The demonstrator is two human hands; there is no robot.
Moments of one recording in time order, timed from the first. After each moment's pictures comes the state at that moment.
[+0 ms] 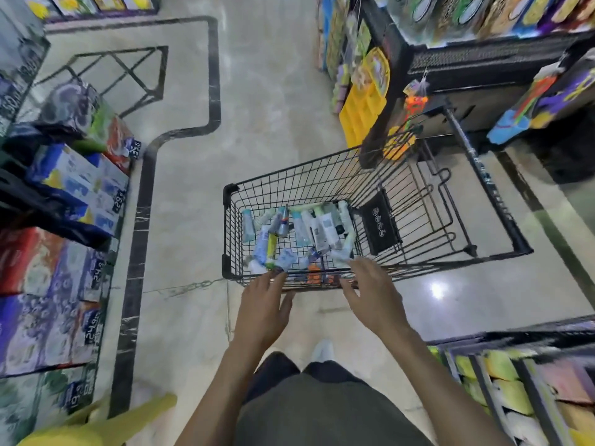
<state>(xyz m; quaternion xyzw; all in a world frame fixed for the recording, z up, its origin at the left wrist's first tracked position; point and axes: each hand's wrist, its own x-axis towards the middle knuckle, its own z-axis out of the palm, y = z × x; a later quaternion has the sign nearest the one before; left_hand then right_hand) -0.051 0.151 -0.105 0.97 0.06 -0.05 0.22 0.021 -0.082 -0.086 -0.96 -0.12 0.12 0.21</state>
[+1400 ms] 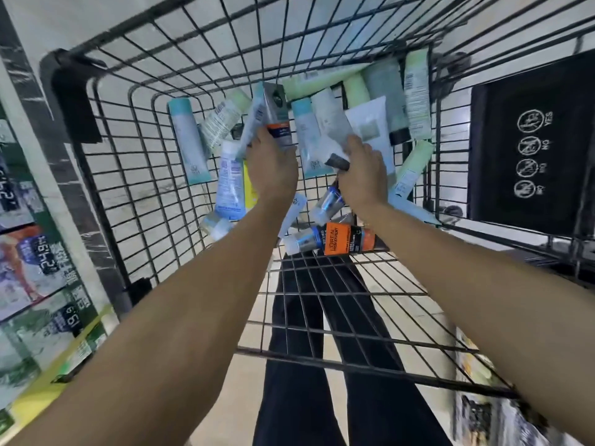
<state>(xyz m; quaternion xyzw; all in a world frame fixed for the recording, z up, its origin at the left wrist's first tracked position) 0.298 0.206 -0.543 0.84 0.41 -0.15 0.33 0.316 0.042 -0.528 -0.94 0.01 0.26 0.21</state>
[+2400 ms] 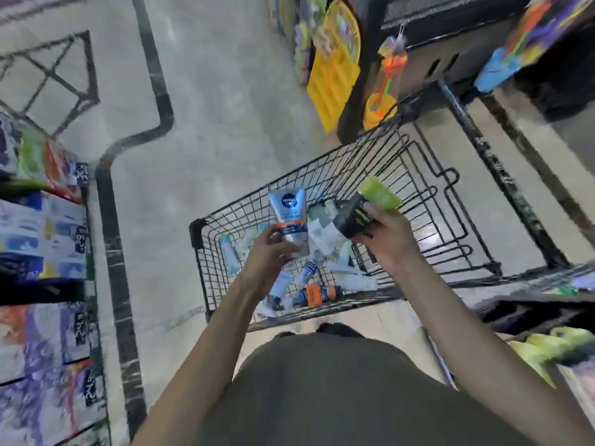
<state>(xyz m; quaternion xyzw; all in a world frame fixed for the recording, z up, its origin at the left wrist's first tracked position) 0.215 0.170 -0.105 0.58 0.24 -0.23 0.75 0.253 -0.075 -0.105 -0.49 0.25 0.15 0.82</state>
